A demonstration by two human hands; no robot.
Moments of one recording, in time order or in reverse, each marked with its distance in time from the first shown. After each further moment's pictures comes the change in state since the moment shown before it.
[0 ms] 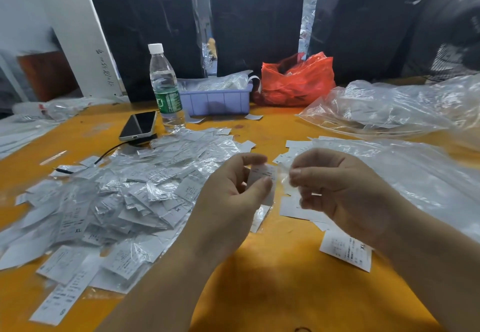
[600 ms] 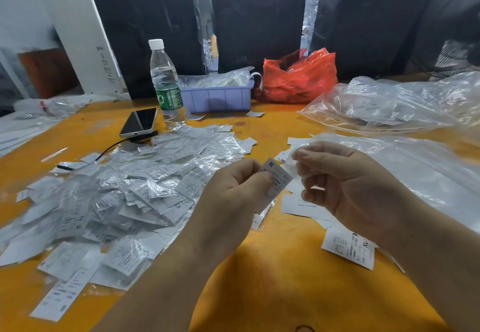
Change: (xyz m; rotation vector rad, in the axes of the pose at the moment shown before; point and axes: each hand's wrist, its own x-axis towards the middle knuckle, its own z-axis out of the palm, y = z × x) left_hand 0.001 0.002 0.001 -0.036 -0.070 -0.042; right_hand 0.000 -0.002 0.000 0.095 0.055 0.030
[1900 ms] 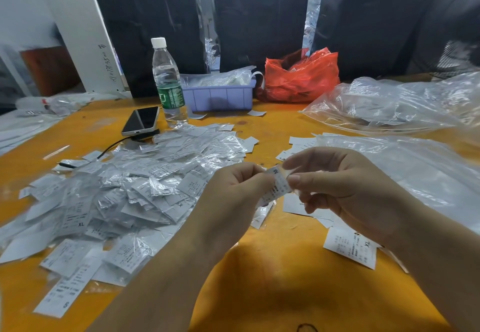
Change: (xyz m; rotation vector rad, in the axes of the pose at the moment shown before) left_hand 0.002 0.001 -0.003 -0.049 -0.004 -0.094; right_hand -0.005 -0.003 0.000 -0.239 -0.150 -0.029
